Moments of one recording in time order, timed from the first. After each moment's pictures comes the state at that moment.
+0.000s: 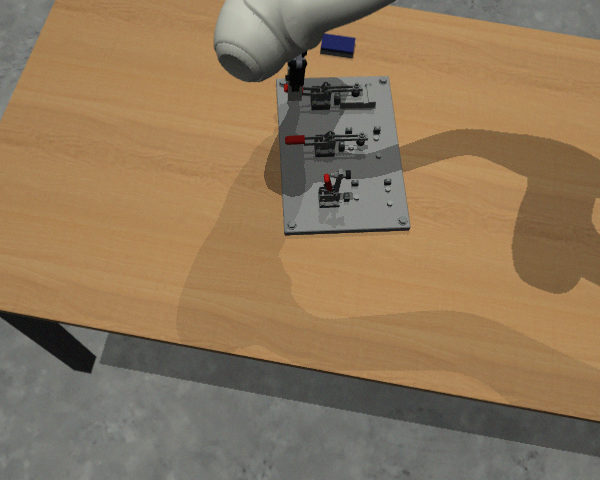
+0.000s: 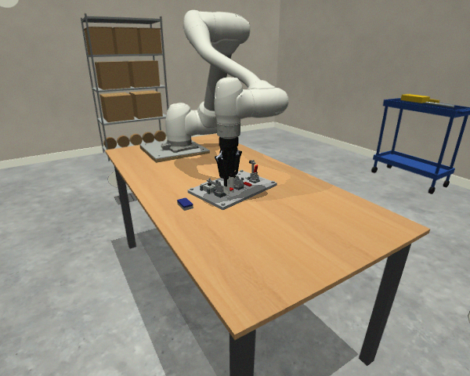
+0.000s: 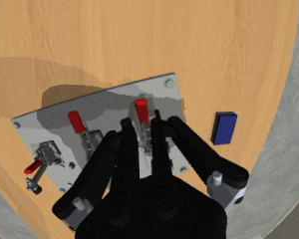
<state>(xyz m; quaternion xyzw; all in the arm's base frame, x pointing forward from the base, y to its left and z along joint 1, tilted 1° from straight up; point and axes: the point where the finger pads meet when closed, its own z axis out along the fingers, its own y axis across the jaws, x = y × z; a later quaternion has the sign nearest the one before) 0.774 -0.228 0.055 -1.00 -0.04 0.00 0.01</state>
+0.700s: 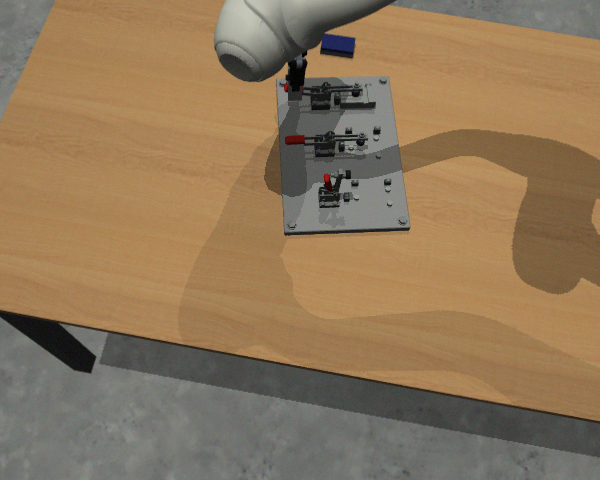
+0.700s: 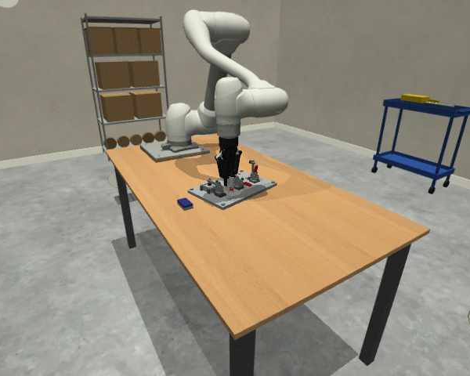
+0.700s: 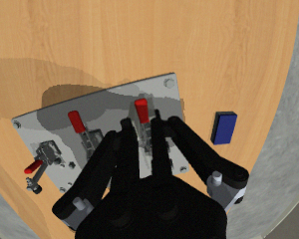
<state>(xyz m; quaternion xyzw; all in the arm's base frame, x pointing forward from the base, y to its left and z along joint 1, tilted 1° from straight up) 0.774 -0.228 0.056 -1.00 -0.04 0.00 0.01</state>
